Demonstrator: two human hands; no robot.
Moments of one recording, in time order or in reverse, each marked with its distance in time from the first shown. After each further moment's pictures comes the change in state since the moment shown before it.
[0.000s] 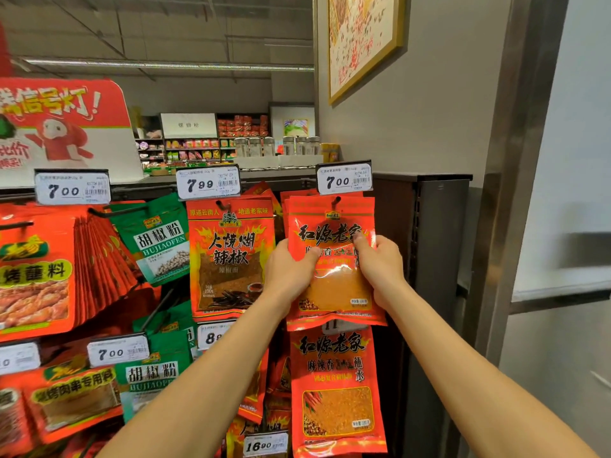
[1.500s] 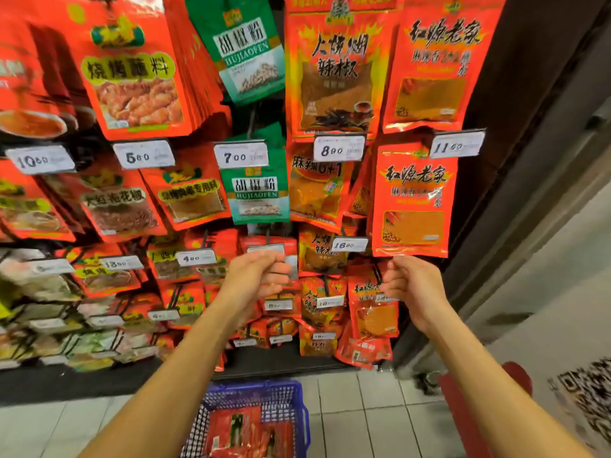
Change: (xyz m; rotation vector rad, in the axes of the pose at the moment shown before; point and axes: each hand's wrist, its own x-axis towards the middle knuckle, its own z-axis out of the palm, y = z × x) left_hand -0.207 -0.204 -0.207 -0.385 -0.177 -0.672; right_hand -0.287 0.118 0.027 0.122 -0.226 0.619
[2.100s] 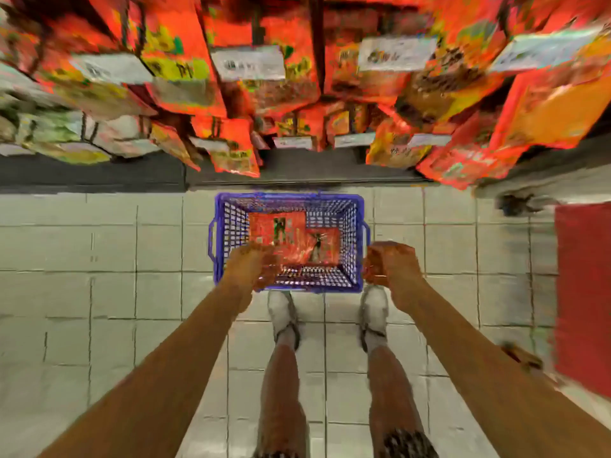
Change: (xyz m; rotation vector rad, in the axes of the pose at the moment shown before) left_hand 0.037 -0.419 -0.186 0.106 0.287 -0.828; right_hand -0.003 0.445 0.154 -0.301 -0.004 0.818
